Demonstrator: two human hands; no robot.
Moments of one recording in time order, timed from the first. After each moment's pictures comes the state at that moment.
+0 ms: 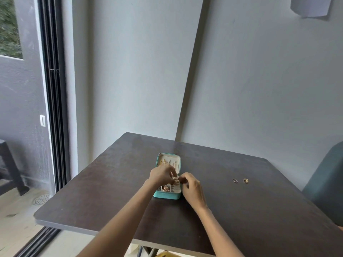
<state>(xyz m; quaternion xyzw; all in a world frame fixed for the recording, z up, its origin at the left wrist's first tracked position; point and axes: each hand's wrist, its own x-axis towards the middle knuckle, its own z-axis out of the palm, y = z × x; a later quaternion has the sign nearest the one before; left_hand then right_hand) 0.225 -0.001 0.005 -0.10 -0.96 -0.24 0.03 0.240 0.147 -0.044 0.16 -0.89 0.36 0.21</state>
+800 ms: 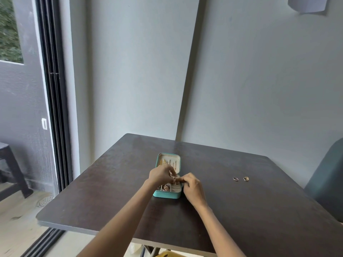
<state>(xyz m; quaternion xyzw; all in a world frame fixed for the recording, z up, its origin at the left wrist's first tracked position) 0.226 0.000 0.005 -0.08 -0.97 -0.25 0.03 0.237 0.149 -0.045 0.14 -0.90 0.36 0.20</state>
